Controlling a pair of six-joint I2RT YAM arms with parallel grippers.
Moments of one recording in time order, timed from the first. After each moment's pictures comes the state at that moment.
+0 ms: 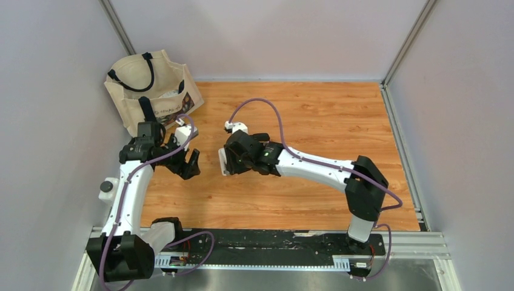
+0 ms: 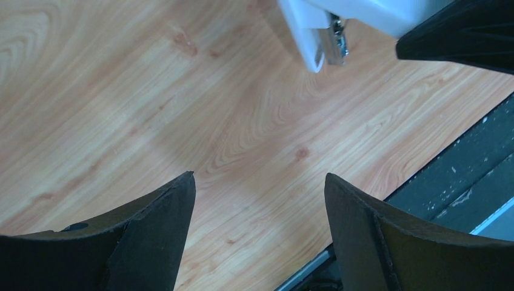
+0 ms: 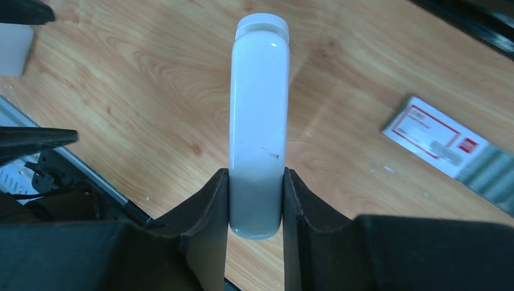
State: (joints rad) left arm 0.08 1.04 0.96 -1.00 0.57 0.57; right arm 1.07 1.74 1.41 -0.44 0.16 0.59
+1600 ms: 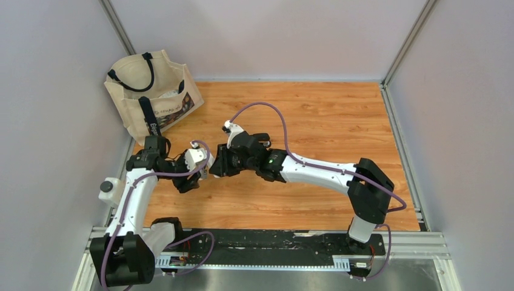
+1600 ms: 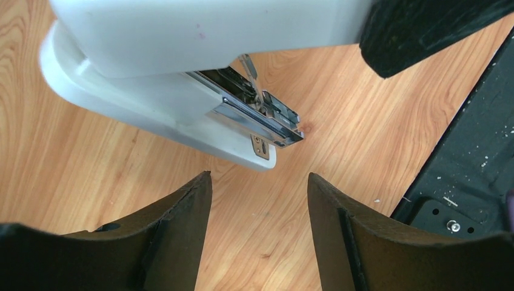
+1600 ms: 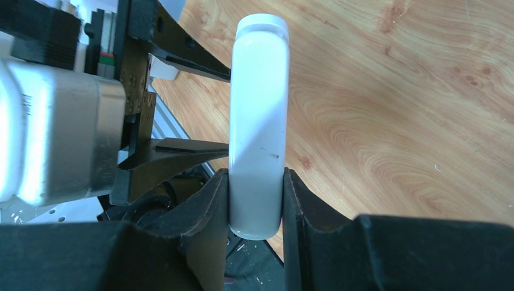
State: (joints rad) left arm 0.08 1.00 0.77 -1.01 0.66 1.07; right arm 1.08 1.73 1.29 -0.05 -0.09 0.75
